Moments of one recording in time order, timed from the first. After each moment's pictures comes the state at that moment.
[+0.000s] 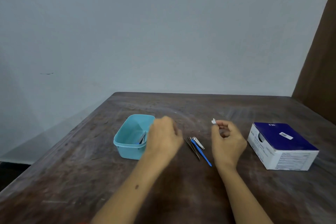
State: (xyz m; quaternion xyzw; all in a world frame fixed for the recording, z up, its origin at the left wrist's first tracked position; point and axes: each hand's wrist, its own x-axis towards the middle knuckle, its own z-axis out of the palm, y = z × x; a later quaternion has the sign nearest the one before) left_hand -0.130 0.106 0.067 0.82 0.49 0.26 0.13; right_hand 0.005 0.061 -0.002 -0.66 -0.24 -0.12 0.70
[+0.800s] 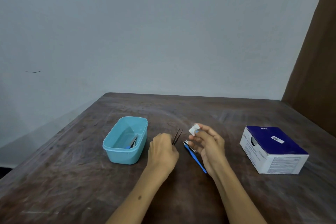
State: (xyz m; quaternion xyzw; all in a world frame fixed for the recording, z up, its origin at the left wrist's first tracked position) left_hand -0.111 0.112 0.023 0.82 0.49 0.22 0.18; right_hand -0.005 0.058 0.015 -0.46 -0.18 0.35 0.80
